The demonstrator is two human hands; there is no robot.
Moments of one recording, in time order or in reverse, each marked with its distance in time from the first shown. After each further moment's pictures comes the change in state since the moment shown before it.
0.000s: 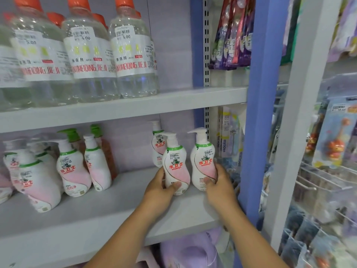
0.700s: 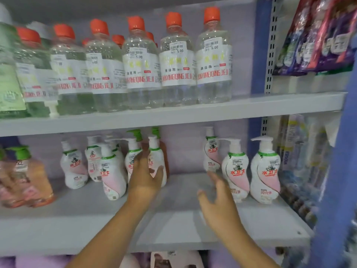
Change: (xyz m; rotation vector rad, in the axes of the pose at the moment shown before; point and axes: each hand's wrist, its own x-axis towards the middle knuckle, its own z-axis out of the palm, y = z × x) left_hand -0.013 0.003 -0.174 0.475 0.569 0.113; right_hand -0.077 -0.058 0.117 0.076 -0.214 -0.241
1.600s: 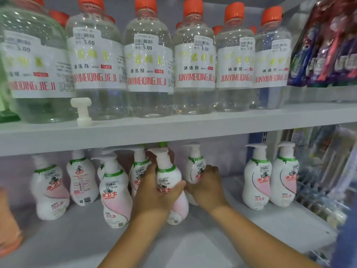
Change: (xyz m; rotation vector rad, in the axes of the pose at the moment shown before) left_hand 0.028 -0.044 -0.033 -0.457 -0.239 0.076; right_hand 0.104 0.002 0.112 -0.405 0.191 0.147
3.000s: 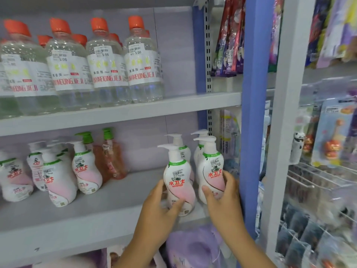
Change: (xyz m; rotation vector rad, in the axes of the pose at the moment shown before) left_hand -0.124 0.078 0.190 0.093 -0.139 -0.010; right_hand -0.070 0.157 -0.216 0.353 0.148 -0.012
